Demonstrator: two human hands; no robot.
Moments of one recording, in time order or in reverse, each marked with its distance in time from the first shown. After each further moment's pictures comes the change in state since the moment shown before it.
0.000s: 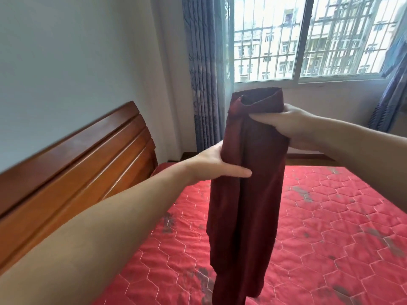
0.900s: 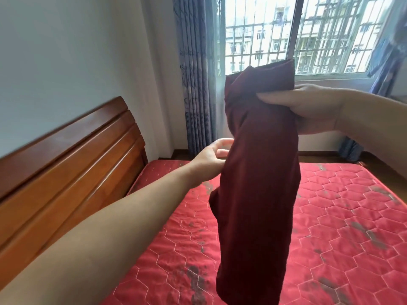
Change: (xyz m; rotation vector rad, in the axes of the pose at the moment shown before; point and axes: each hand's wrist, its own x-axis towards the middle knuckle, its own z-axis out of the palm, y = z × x) left_hand 0.035 -0.029 0.023 -0.116 0.107 0.042; right_hand -0.027 -0.043 -0.027 0.028 -0.308 0.133
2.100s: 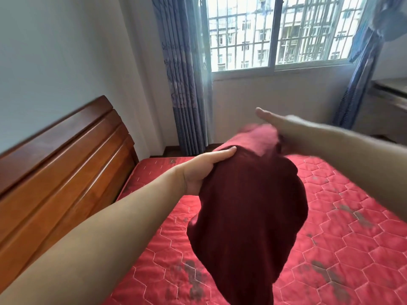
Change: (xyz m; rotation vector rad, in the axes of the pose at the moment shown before) left_hand -0.009 0.006 0.022 -0.445 -0.339 -0.536; right_hand -0.003 0.079 -0.029 -0.053 0.621 0.339
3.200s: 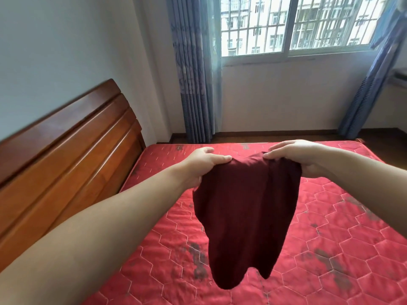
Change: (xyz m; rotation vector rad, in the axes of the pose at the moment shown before) left_hand 0.006 -0.034 -0.026 0.184 0.533 0.168; right_hand 0.002 0.066 0.017 0.029 -0.157 0.195
